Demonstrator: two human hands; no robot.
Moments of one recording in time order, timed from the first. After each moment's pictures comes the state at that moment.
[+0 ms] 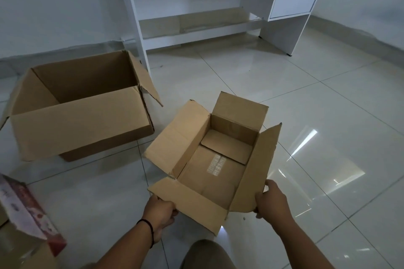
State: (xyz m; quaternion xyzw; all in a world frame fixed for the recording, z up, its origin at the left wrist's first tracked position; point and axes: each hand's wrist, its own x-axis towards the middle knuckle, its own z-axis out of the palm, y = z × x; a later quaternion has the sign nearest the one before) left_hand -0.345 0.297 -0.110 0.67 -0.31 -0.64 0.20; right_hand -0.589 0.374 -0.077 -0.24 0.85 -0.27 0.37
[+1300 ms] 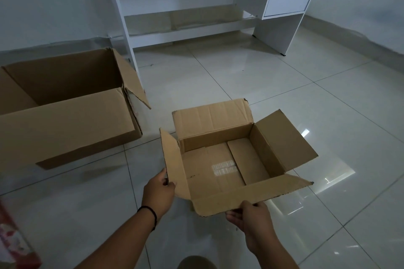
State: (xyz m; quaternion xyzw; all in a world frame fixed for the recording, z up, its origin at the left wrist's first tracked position) left_hand -0.388 0.246 -0.108 0.62 -0.52 -0.53 0.23; right_hand -0.575 0.360 -0.100 -0.01 0.70 -0.50 0.50
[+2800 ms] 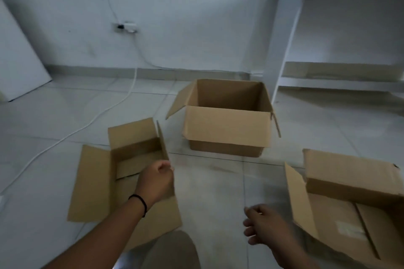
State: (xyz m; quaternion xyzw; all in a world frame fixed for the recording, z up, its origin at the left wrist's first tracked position) left_hand -0.079 0.345 0.008 0.77 -0.40 -0.31 0.39; right_hand -0.345 0.347 -0.022 -0.42 0.65 -0.24 0.59
